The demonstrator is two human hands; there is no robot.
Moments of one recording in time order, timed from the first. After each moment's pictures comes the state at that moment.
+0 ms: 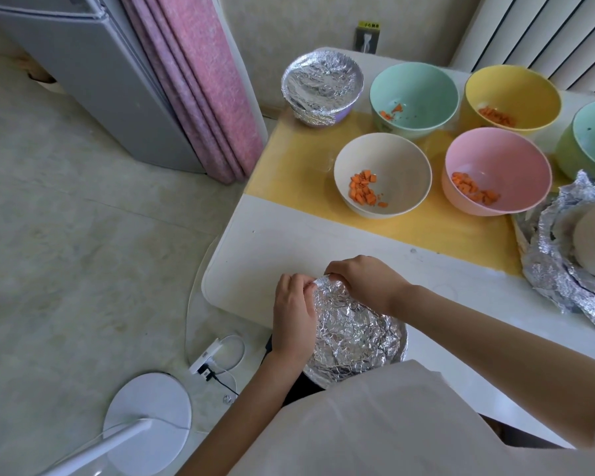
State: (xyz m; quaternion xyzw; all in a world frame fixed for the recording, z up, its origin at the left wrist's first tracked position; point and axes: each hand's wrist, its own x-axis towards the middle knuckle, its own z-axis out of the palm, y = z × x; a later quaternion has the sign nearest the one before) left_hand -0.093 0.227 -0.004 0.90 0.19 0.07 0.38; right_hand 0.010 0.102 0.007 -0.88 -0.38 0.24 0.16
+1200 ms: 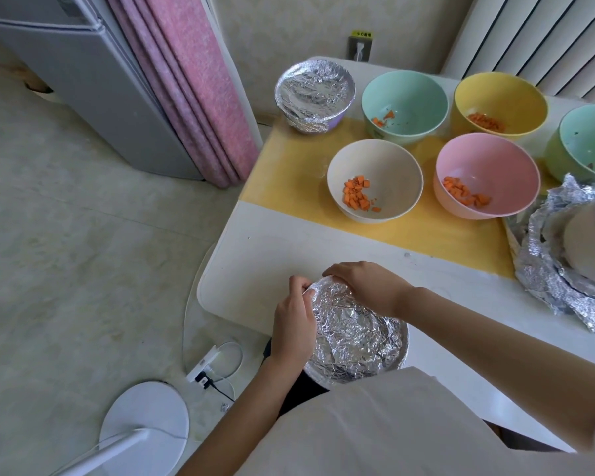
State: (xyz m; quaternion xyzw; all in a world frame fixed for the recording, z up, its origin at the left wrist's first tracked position) left_hand -0.091 0.219 0.005 0.89 0.19 0.03 0.41; right_hand 0.014 0.088 0.011 -0.87 -0.39 0.26 0.18
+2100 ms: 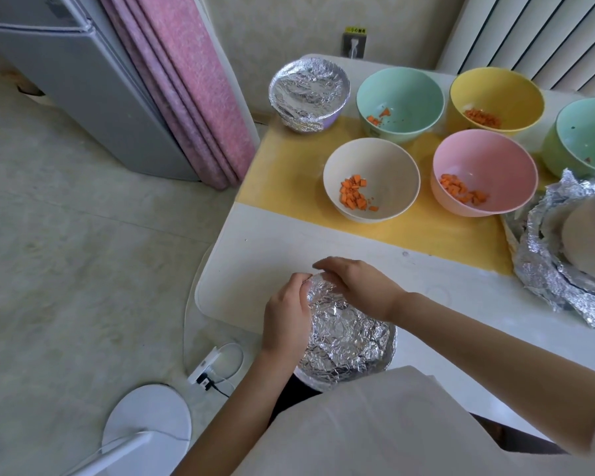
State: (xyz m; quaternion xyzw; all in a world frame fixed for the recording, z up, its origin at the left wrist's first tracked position) left_hand -0.082 0.232 0.006 0.92 0.15 0.08 0.35; right_hand 0.007 0.098 0.016 -0.87 -0.33 0.24 0.29
